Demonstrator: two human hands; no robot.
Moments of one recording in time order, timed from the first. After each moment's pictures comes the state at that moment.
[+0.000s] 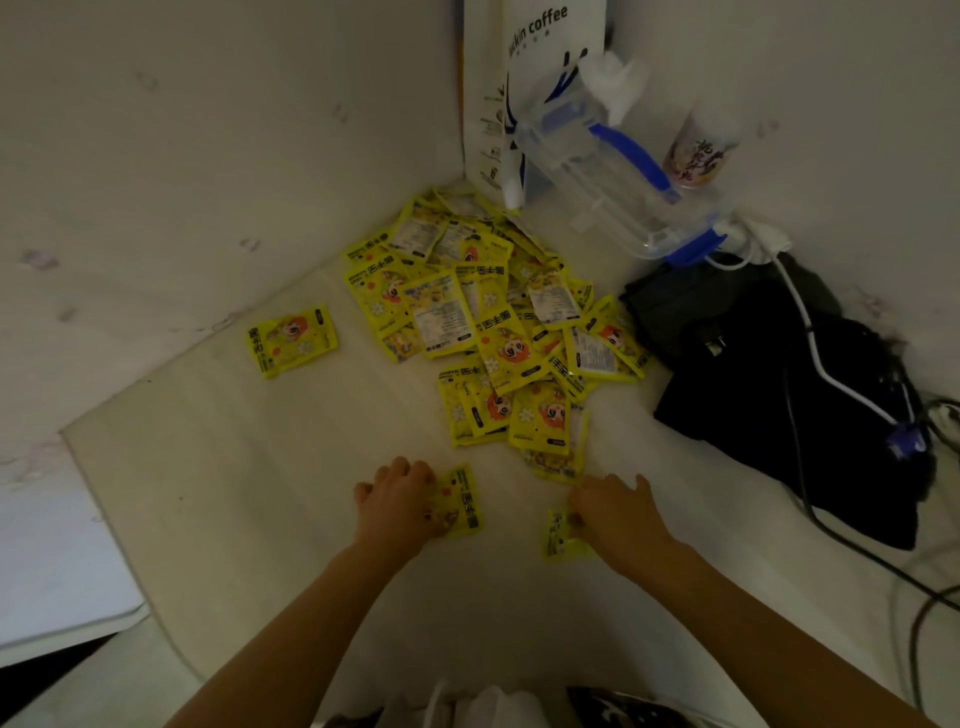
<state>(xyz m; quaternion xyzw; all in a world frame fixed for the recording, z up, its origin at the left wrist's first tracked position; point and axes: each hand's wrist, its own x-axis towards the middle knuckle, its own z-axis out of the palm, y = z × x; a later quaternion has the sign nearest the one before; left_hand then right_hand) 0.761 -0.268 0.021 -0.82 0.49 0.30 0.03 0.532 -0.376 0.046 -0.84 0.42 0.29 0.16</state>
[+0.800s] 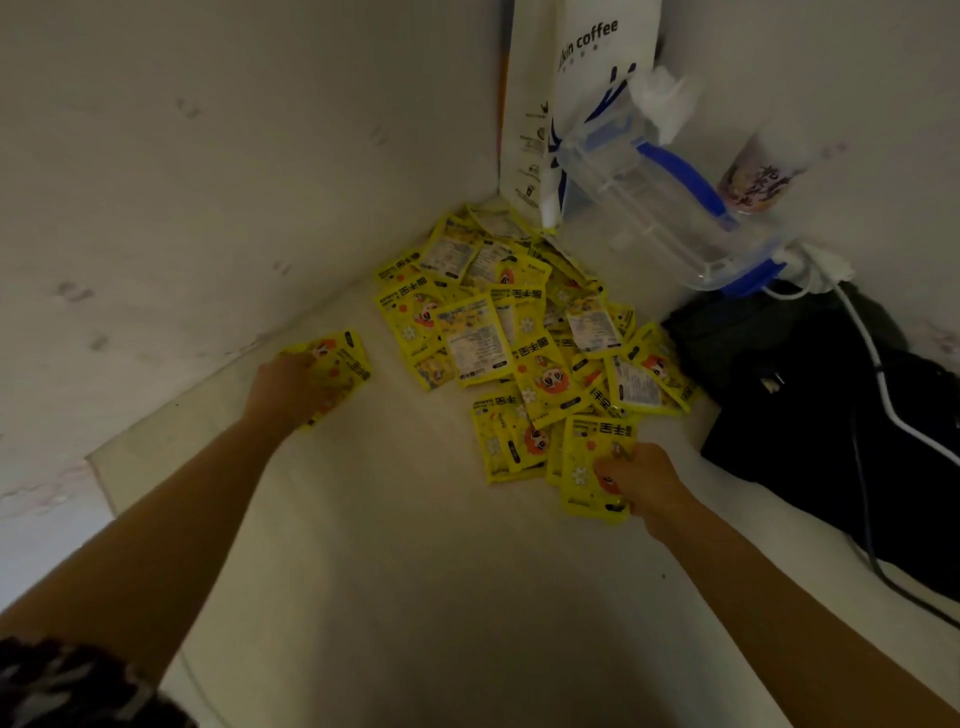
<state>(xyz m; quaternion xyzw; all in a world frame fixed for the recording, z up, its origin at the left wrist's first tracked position) 0.954 -0.343 0.072 -0.90 0.33 0.27 -0.08 0.587 -0.442 0.043 -0.47 0.71 -0.02 0.53</state>
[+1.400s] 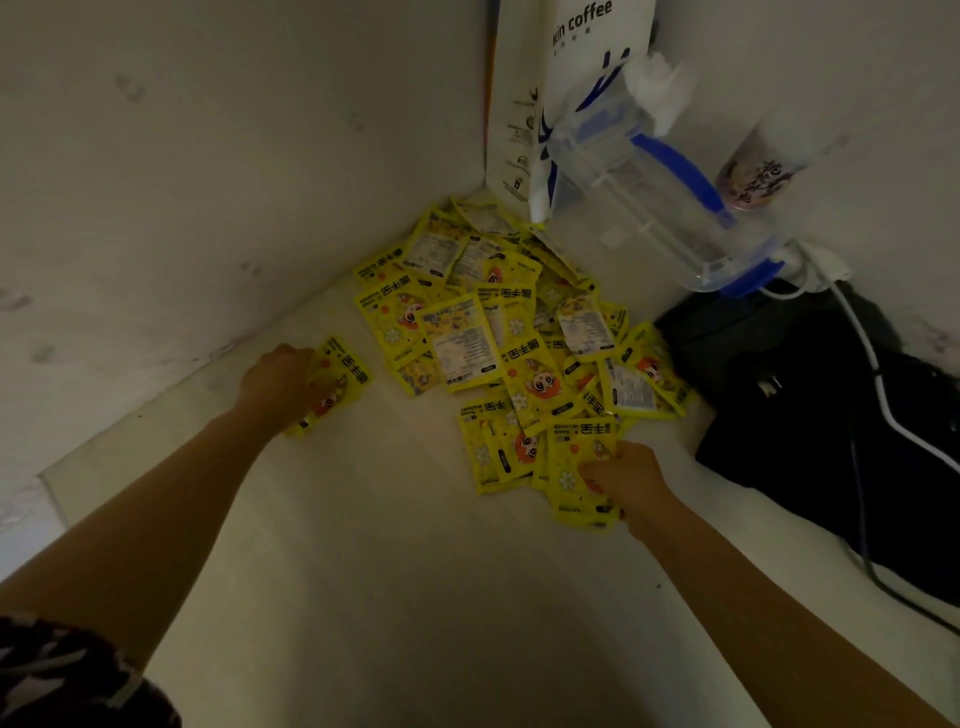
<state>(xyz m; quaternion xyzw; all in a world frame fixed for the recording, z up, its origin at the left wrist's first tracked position) 0.977 -0.366 0.034 -0.87 0.43 0.25 0.01 0.602 -0.450 0.035 -0.45 0.73 -0.04 0.52</state>
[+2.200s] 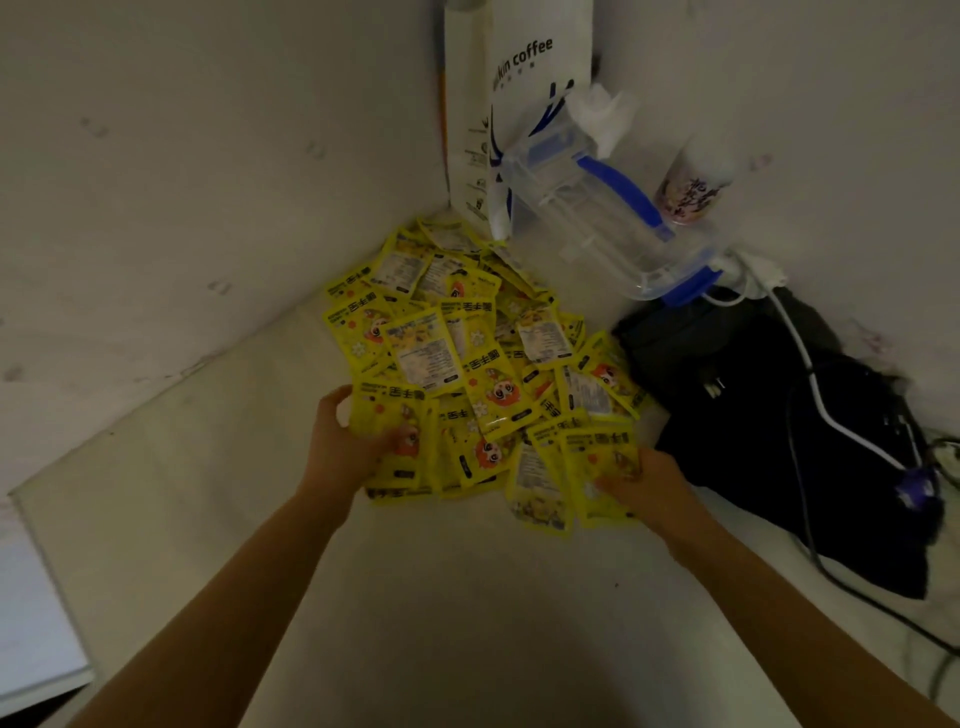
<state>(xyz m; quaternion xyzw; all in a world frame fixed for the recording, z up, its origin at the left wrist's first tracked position) 0.822 -0.355 0.069 -0.77 0.10 0.43 -0.46 0.533 -0.453 0.079 -0.54 0.64 -0.07 0.55</state>
